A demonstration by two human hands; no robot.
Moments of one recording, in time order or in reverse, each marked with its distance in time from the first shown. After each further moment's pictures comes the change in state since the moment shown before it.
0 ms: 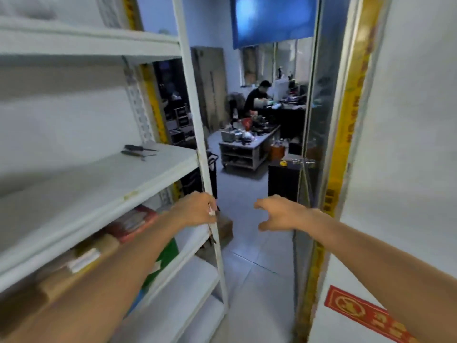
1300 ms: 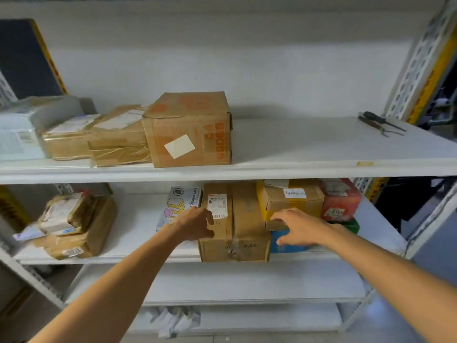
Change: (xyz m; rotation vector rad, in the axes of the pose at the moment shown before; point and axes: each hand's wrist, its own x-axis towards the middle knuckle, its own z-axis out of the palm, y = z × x) left_hand -0.385 -0.209 0.081 -0.141 0.134 -0.994; right_hand 0.073 -0.344 0.142 -0.162 -0.299 -0.881
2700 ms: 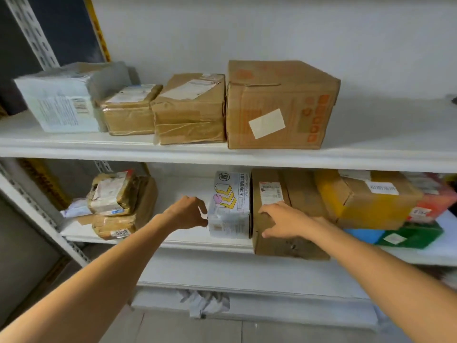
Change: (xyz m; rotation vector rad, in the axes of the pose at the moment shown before) left_hand -0.011 -0.198 0.002 -0.099 0.002 -0.172; right_hand 0.119 -0.166 0.055 0.031 -0.069 -0.084
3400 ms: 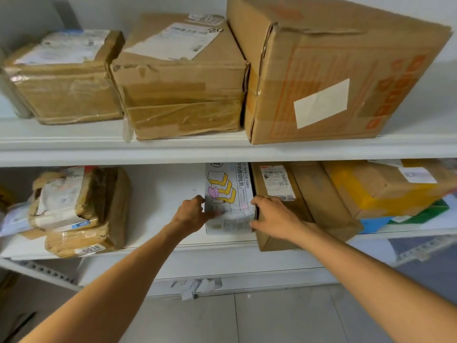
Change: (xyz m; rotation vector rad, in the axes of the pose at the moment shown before) left_hand 0.094 -0.030 0.056 -0.414 -0.110 -0.115; right_hand 0.088 -0.021 0.042 0.183 0.061 0.193
